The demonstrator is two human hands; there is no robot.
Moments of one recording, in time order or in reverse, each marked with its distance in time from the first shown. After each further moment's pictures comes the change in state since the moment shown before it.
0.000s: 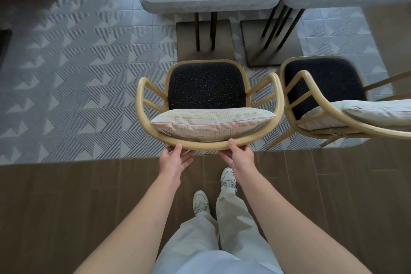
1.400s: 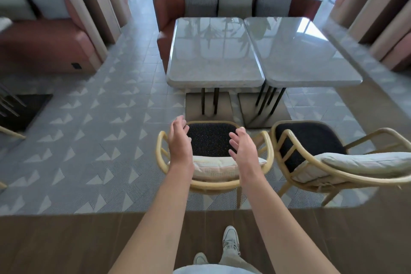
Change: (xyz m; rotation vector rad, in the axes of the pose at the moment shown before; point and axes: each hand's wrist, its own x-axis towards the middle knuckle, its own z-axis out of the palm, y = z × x) left_hand -0.171 0.162 0.050 -0.068 -0.126 0.555; right_hand -0.183 -0.105 0.069 -0.363 -0.241 -0.536
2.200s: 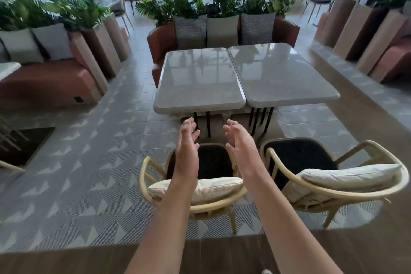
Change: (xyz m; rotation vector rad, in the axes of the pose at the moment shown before) left_hand -0.076 0.024 0.095 0.109 -0.252 0.204; right_hand -0.012 -0.087 -0.083 -0.032 -0.161 -0.247
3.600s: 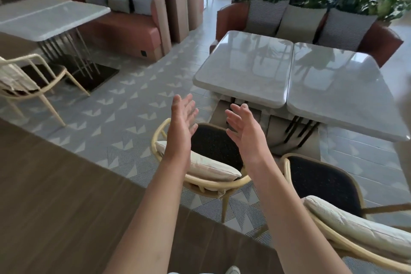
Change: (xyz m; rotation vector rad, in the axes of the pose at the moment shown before) left_hand -0.052 0.005 0.058 -0.104 0.368 0.053; right_hand 0.012 -0.028 -0.068 0.074 -0.358 0.112
